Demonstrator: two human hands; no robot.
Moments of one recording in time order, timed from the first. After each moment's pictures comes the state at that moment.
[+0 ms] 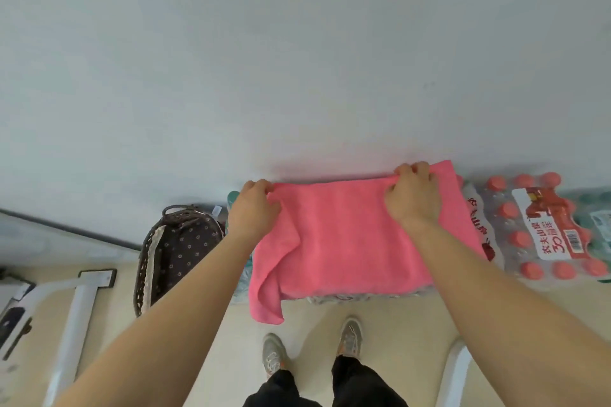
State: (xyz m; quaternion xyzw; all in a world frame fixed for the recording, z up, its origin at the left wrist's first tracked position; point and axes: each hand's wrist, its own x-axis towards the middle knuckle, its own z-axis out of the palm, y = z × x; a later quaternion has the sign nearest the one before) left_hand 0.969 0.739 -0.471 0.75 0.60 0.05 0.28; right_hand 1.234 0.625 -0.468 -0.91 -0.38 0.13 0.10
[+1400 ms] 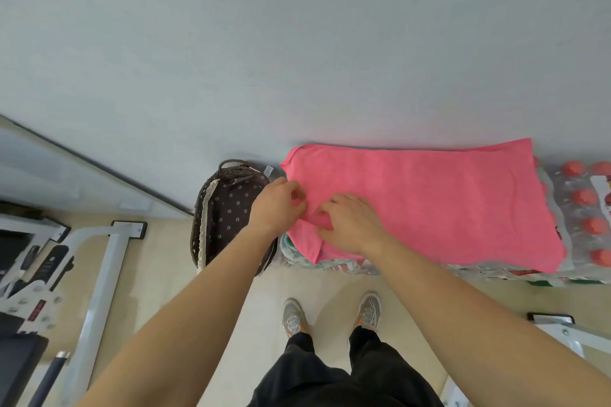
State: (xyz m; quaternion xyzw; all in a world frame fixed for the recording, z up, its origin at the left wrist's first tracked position) left_hand 0.842 0.723 -0.507 0.79 0.52 0.06 0.31; right_hand 1.006 0.635 -0.481 -0.68 -0.69 0.25 -0.03
